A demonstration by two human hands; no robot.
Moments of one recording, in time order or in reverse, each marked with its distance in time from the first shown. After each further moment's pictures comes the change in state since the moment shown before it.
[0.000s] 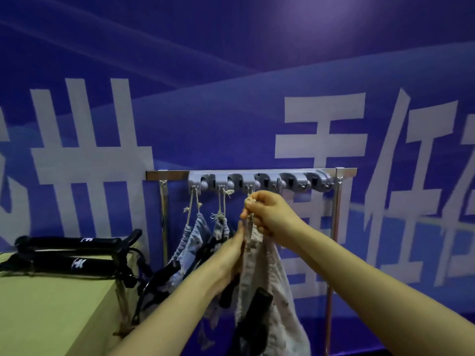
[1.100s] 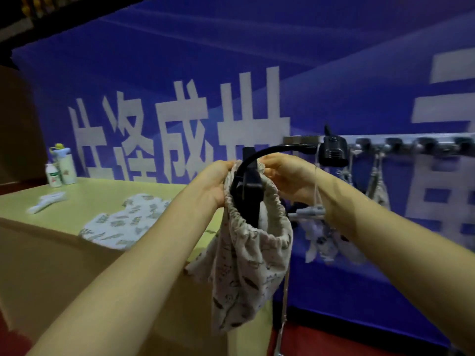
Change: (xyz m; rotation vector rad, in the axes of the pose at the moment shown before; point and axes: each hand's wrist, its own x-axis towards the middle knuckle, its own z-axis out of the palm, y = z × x) left_hand -0.311 0.095 -0.122 -0.124 0.603 0.190; right_hand -0.140 -0.093 0.220 0.397 -0.652 0.124
